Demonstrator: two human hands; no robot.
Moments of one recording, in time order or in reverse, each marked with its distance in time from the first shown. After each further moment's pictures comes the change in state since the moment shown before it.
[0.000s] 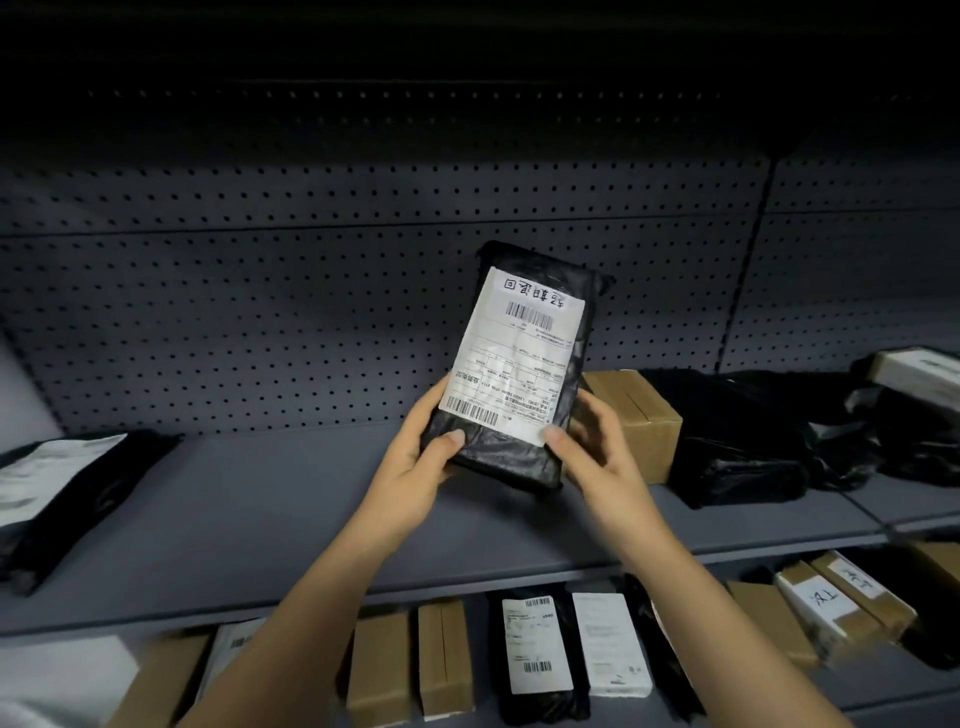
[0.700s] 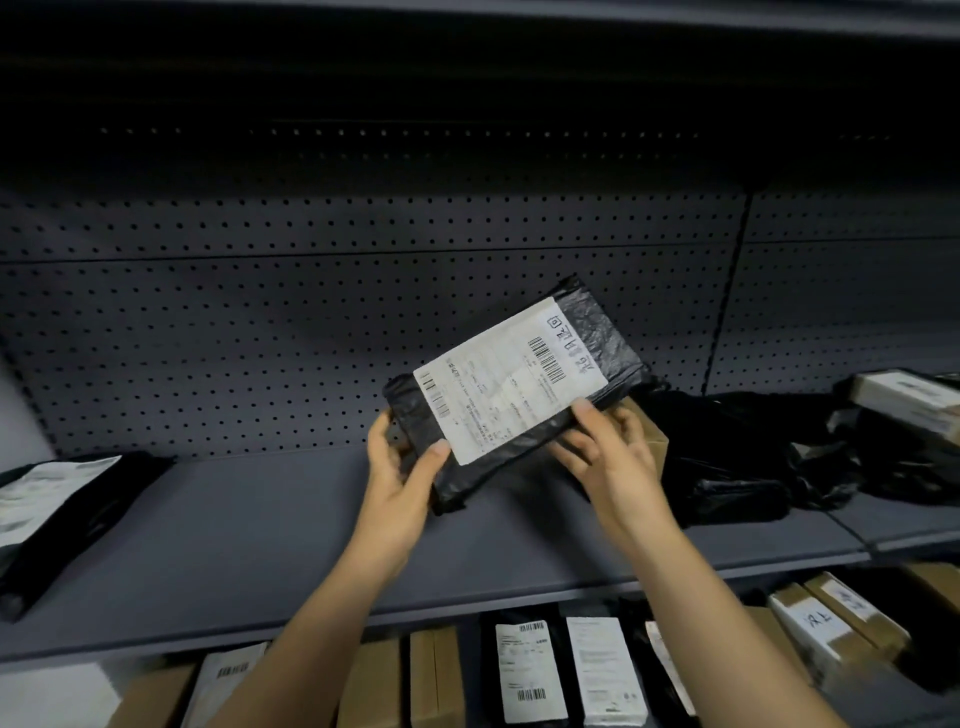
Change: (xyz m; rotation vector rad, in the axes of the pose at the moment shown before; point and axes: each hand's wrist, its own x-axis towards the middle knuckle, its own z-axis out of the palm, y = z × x) left_hand 0.001 -0.009 0.004 -0.145 0.238 -0.029; right_hand 0.023 -0.019 -0.006 0.489 0.207 0.077
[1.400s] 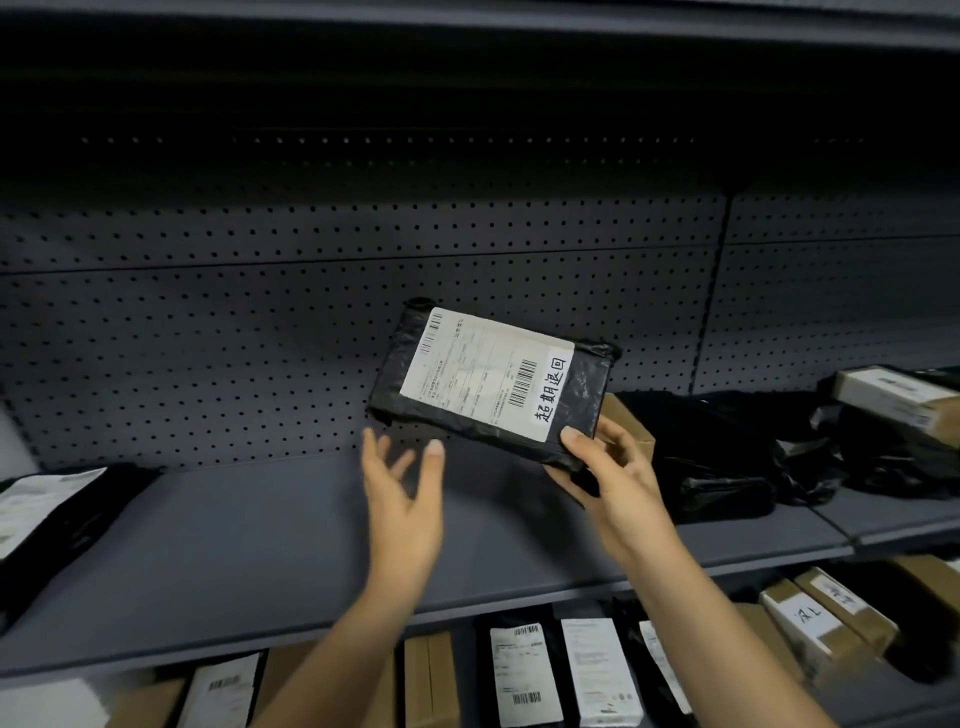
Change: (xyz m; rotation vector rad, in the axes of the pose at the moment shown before) left_hand -0.014 -0.007 0.025 0.206 0.222 0.051; right_hand -0.018 -0.007 -0.012 -0.122 0.051 0.039
